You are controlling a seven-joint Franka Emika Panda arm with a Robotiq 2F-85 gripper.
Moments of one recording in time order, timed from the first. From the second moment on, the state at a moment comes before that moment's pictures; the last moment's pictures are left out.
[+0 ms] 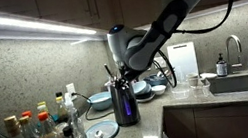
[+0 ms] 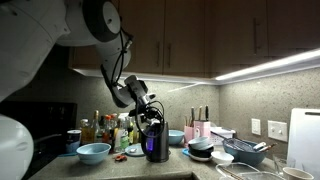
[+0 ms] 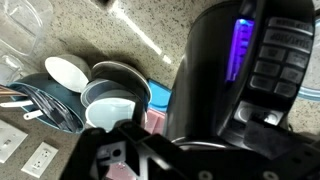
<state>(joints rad) 0.17 0.37 -0.04 -1.76 -0.68 2.43 0.75</state>
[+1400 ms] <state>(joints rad) 0.12 0.53 -0.09 -1.46 -0.30 2.09 0.47</state>
